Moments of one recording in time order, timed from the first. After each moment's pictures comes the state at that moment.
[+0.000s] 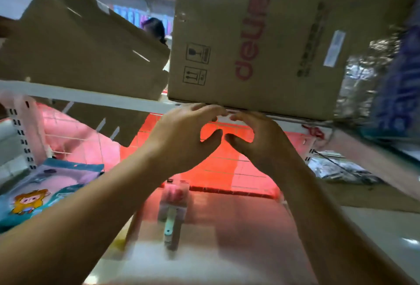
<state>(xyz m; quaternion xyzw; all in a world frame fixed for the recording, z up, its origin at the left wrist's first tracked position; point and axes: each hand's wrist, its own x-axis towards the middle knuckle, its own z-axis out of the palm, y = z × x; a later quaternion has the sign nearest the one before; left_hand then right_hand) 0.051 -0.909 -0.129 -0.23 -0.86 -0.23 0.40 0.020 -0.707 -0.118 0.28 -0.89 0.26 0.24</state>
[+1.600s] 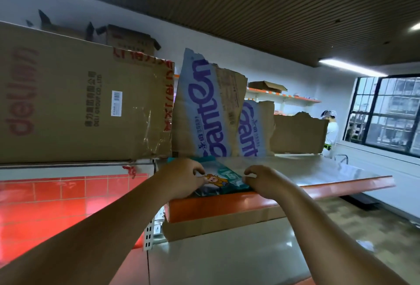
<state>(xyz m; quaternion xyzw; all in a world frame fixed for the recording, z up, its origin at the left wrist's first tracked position) 0.040 -0.481 -0.060 -0.27 -0.92 -0.27 0.08 0.079 -0.233 -0.051 -0.09 -0.96 0.23 0.09</state>
